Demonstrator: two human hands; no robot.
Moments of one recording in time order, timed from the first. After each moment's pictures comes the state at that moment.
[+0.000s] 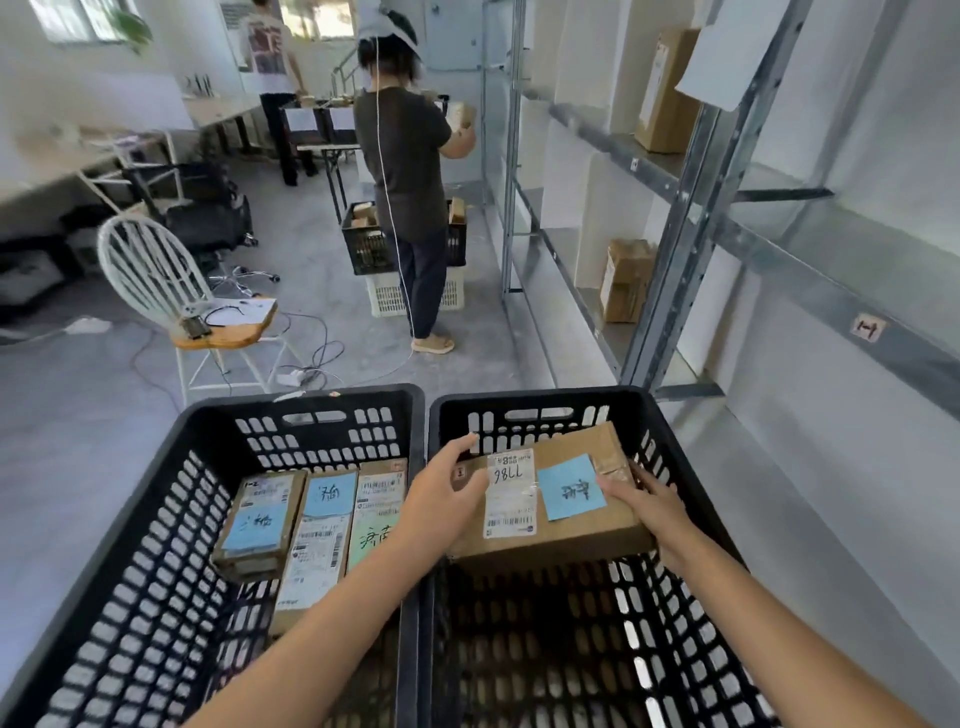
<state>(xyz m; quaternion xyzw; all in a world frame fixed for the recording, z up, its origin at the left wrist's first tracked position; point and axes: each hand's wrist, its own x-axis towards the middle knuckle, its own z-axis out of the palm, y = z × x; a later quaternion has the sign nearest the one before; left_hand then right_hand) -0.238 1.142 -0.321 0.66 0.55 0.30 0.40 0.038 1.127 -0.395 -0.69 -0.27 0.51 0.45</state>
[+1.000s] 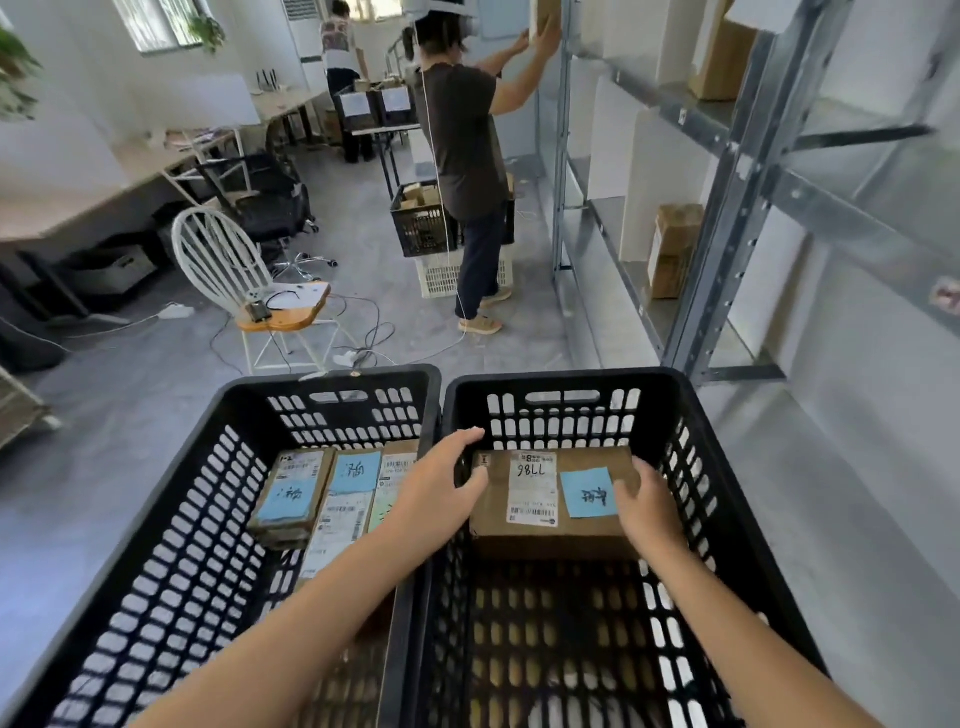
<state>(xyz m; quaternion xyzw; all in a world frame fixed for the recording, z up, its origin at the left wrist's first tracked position) -0.237 1.138 -0.326 0.72 0.59 0.23 0.29 0.018 1.157 -0.455 -0.78 -0.44 0.31 0.34</state>
